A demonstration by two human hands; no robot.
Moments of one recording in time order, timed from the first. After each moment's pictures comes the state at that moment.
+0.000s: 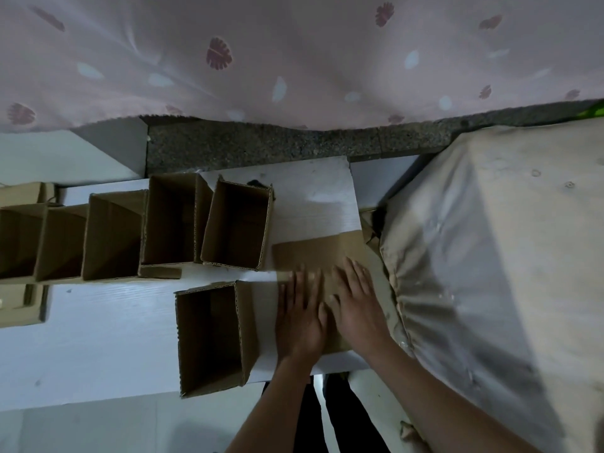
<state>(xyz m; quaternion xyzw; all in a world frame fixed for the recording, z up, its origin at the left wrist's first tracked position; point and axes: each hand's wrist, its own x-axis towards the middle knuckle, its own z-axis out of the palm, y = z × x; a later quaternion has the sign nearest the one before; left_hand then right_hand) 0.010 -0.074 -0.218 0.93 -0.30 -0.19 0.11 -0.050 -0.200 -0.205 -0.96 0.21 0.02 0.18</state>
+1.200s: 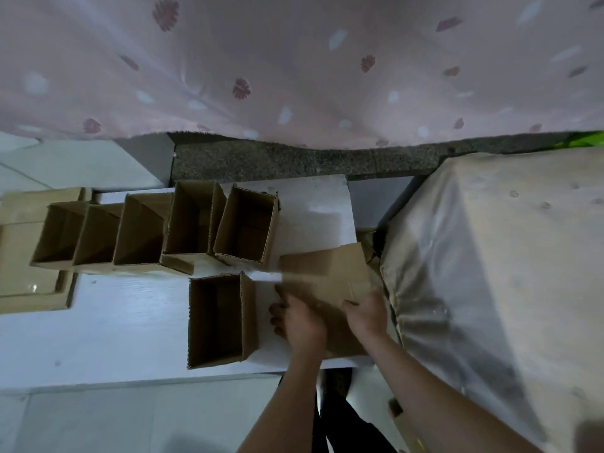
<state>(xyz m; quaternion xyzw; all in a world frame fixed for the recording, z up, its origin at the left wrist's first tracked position) -0.002 -0.108 -0.156 0.92 0.11 -0.31 0.22 -0.055 -0.212 -0.185 -0.70 0.54 0.05 0.46</state>
